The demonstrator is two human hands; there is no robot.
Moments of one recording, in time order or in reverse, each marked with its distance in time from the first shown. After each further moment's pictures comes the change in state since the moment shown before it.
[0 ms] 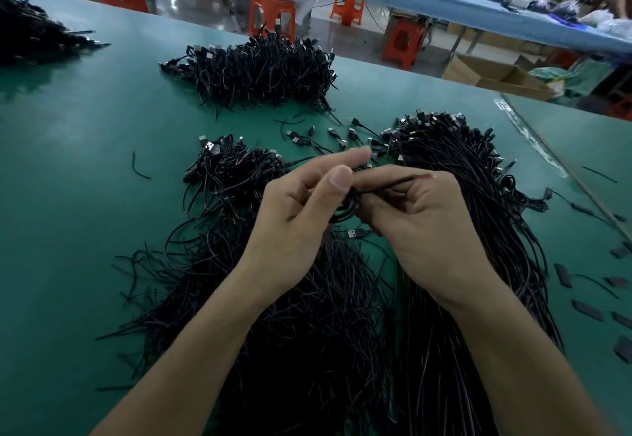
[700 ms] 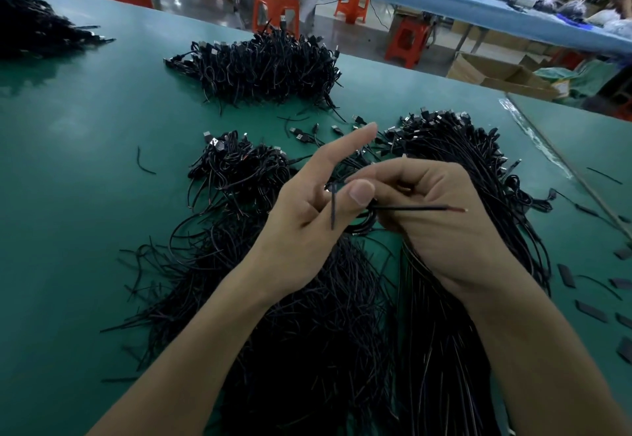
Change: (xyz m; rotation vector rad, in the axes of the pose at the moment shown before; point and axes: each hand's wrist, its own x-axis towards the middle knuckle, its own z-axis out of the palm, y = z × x) left_hand -0.002 0.005 0.002 -0.043 -0.166 0.030; right_hand 0.005 -0.002 -0.006 0.197 -0.031 0.100
